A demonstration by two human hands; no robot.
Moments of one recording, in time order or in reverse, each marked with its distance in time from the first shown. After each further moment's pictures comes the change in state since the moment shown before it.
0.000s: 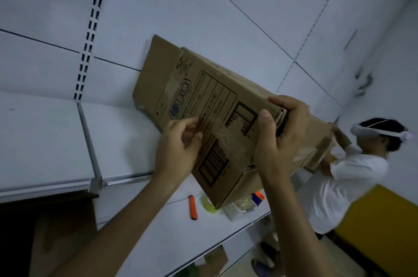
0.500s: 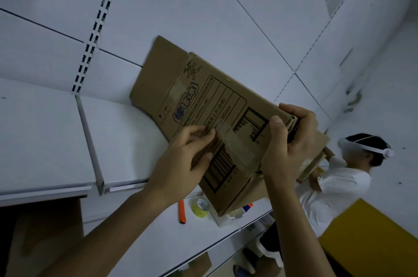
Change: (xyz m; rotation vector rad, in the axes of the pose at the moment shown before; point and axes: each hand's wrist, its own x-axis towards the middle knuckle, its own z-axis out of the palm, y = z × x) left_hand -0.002 -0.024 -0.010 0.059 -0.221 0.239; right_hand 0.006 0.014 0.014 0.001 0.025 0.051
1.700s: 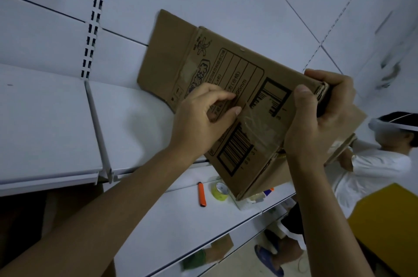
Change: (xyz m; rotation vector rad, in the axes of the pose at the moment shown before) left_hand 0.042 0.000 0.004 -0.038 0.243 0.167; right_hand 0.001 0.002 0.006 -0.021 0.036 -0.044
